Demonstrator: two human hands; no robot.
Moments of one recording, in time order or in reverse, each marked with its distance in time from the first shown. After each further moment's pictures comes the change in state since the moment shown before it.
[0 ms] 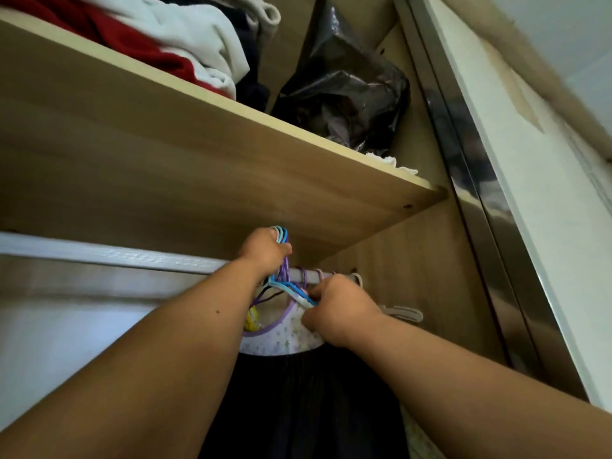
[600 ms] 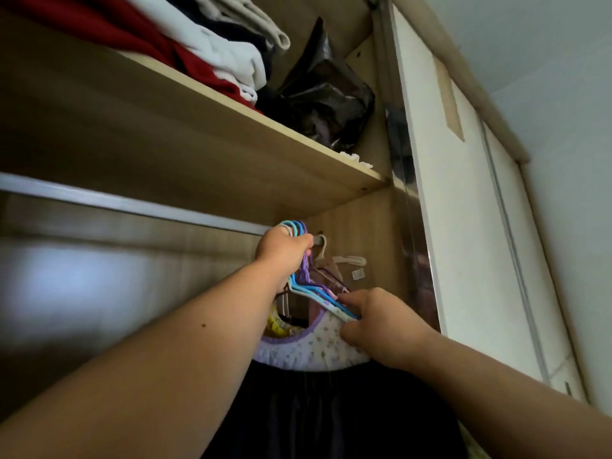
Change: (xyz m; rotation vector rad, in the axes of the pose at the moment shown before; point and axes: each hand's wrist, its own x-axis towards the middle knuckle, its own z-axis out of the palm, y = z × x) left_hand -0.168 0.050 -0.030 -0.698 -0.113 -0.201; right_hand -0.197 -0.016 -0.049 -0.186 -0.050 0.019
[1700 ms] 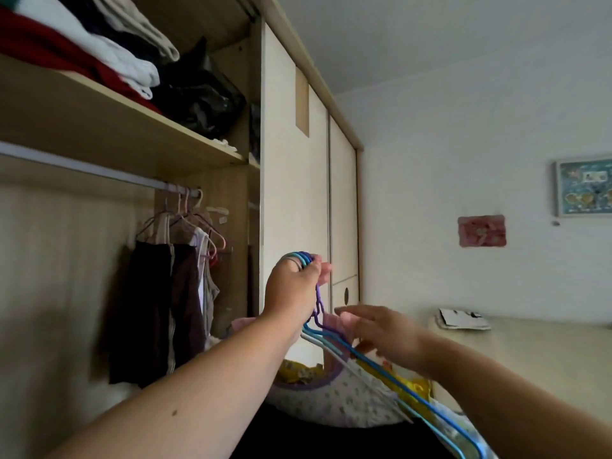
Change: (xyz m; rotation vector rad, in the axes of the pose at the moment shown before) left_hand -0.403 0.159 0.025 -0.487 -0.399 -0.201; right_hand -0.376 -0.063 -0.189 0.252 -0.230 0.529
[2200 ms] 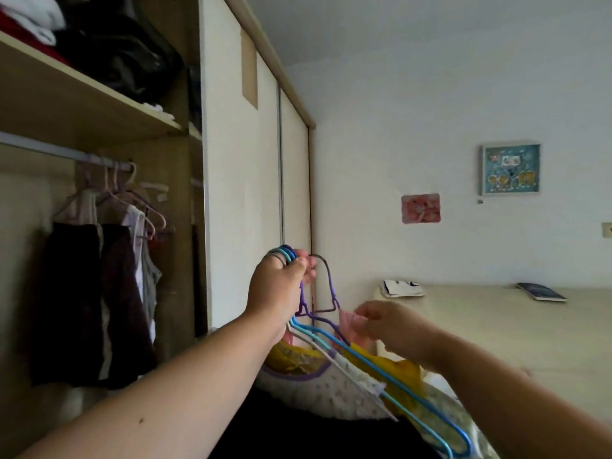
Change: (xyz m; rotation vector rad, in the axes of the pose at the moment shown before) left_hand -0.027 -0.019 0.042 -0.058 -0.140 -0.093; right_hand -0.042 0.064 -0.025 -0.089 0.271 0.285
